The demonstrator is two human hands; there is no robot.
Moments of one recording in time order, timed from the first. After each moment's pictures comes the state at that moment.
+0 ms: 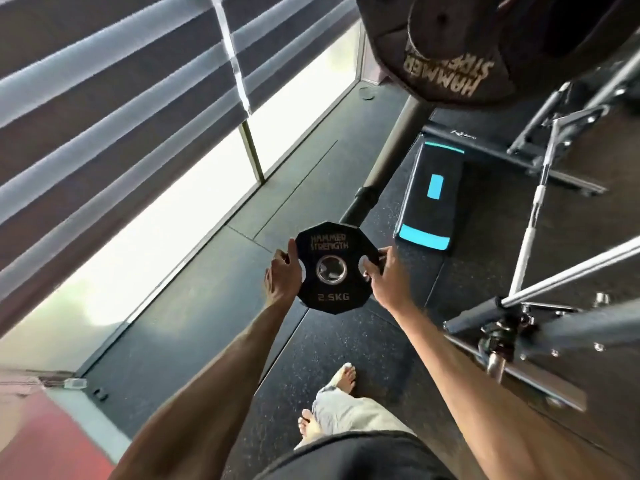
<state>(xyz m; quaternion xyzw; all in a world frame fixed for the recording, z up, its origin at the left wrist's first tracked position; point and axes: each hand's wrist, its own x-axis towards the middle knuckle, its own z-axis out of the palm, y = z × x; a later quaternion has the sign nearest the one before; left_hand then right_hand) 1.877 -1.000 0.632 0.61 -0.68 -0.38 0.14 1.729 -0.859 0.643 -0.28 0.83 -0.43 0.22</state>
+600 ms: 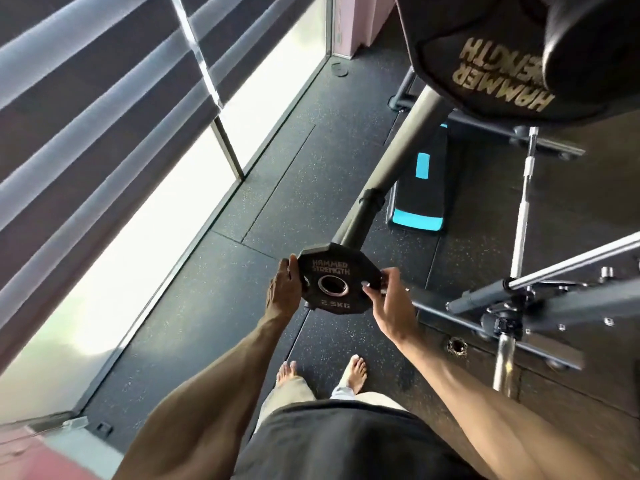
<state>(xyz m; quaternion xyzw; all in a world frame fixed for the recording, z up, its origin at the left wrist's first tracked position) 1.884 -1.065 0.589 0.51 -0.73 -0.44 0.08 1.757 -0.881 0.582 -0.30 0.82 -0.45 0.18</state>
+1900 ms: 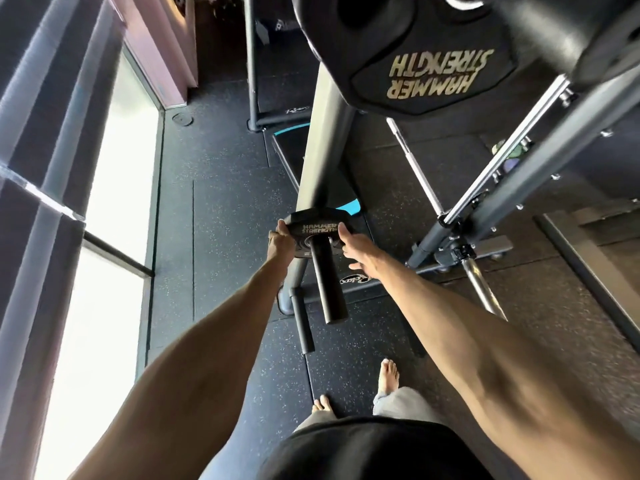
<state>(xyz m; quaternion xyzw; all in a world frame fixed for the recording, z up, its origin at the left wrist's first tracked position) 1.682 -1.173 0.593 0.38 -0.72 -0.58 -0.08 1.664 -0.996 0.611 0.14 0.75 -0.54 0.36</state>
